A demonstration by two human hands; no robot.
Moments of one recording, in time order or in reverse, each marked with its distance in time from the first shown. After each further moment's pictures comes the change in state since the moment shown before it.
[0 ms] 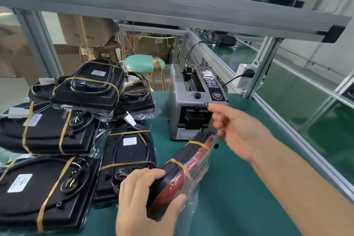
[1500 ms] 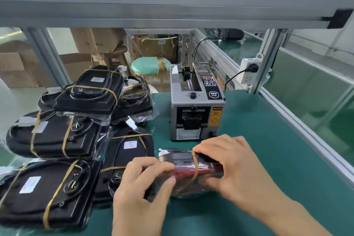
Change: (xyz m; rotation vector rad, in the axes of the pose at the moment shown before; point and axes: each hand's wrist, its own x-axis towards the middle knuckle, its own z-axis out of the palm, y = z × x) left_hand 0.020 0.011 0.005 0.059 -0.118 0.030; right_hand -0.038 0.053 -0.040 -1.178 -0.190 -0.887
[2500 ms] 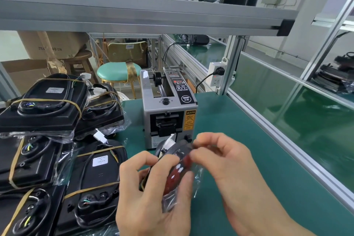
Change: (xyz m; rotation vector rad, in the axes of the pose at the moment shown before) left_hand 0.011 0.045 0.034 -0.036 0.154 0.172; right_hand 0.001 -0.044 -0.018 1.062 0.464 0.726
